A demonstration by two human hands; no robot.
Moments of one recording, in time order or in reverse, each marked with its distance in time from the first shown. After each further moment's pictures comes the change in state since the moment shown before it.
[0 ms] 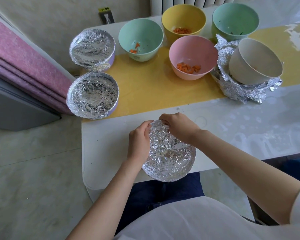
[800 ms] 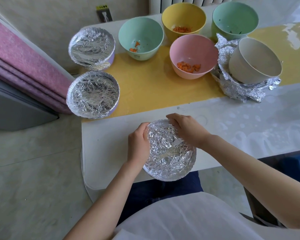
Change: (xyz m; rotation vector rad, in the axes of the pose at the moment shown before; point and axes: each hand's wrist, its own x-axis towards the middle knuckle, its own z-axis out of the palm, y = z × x) left_hand -0.004 -0.007 -0.002 0.051 0.003 -0.056; right_hand -0.021 0.007 -0.001 0.106 0.092 0.075
